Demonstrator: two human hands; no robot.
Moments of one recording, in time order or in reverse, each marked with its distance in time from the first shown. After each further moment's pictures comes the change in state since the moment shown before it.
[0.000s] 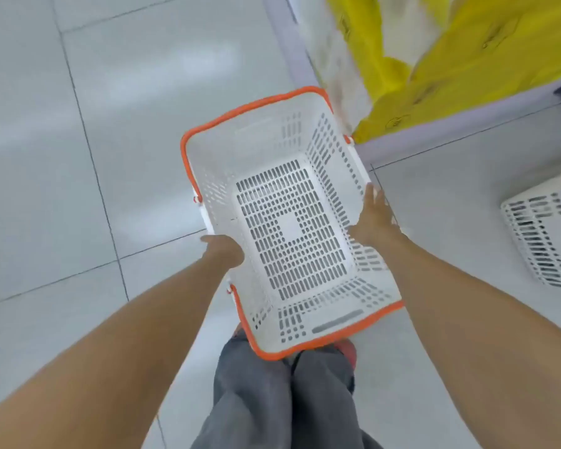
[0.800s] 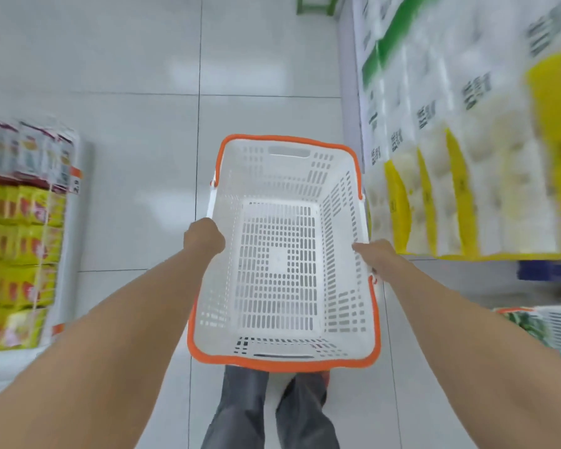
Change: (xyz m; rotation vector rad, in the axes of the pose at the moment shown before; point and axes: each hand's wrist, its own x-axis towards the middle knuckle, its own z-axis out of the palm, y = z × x) left_hand -0.133 -0.126 -0.352 -0.135 0.148 -0.036; right_hand -0.181 -0.226 -0.249 0.444 -0.129 0.119
